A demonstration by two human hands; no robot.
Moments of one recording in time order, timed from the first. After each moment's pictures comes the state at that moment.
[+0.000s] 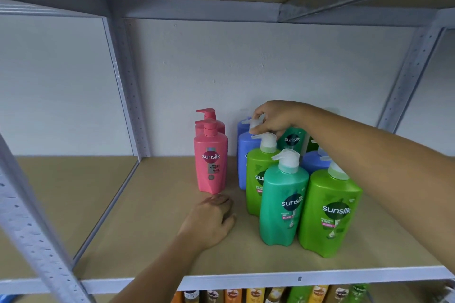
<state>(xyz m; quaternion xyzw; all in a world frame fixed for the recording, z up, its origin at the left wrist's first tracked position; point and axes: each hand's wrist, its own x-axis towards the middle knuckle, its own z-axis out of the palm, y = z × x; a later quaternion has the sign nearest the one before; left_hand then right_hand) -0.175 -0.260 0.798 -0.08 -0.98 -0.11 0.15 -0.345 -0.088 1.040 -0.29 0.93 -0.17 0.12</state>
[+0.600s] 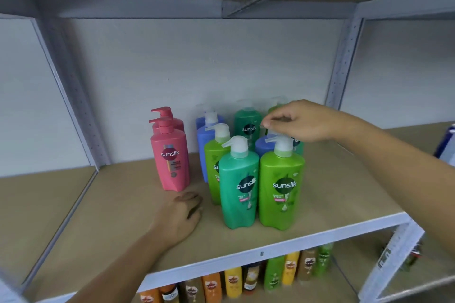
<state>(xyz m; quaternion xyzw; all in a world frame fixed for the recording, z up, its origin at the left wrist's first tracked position) -0.169 -0.247 0.804 -0.08 -0.98 -0.14 0.12 -0.248 0.067 1.042 -0.31 0.93 -0.19 -0.01</state>
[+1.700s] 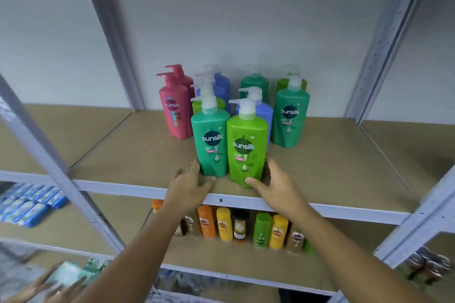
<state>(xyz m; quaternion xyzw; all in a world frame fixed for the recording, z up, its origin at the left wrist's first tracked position) -0.104 -0.083 0.809 0.22 -0.94 -0.25 0.12 -0.214 0.141 0.821 -0.32 0.83 -0.46 0.04</state>
